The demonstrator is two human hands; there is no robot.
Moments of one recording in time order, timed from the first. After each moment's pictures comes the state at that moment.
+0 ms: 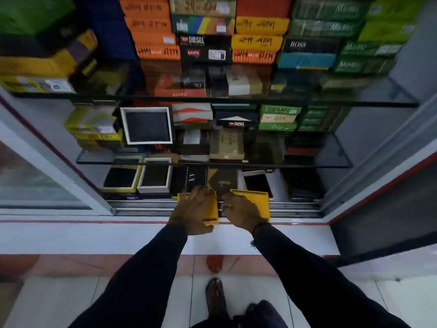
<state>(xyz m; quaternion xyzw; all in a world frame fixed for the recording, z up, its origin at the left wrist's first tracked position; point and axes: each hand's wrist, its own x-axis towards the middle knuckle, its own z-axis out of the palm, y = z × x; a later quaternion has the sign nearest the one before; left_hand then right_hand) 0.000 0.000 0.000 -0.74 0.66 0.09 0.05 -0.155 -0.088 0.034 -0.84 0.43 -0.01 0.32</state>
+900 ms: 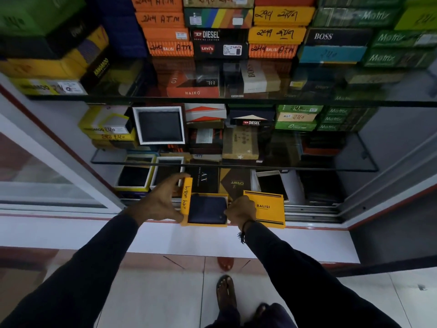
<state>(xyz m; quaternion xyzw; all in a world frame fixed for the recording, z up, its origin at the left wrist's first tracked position) 0.108 0.039 0.046 -0.73 0.51 0.37 -0.27 -0.102 -0.087 -0.012 -0.68 0.61 -0.02 0.41</state>
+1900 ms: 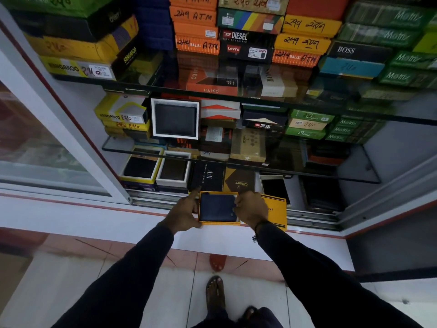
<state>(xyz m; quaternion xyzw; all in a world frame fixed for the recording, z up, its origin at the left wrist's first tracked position) 0.064 0.039 -0.043 -0.76 0.44 0.38 -0.29 -0.115 -0.094 0.003 -0.83 0.51 0.01 0.25</state>
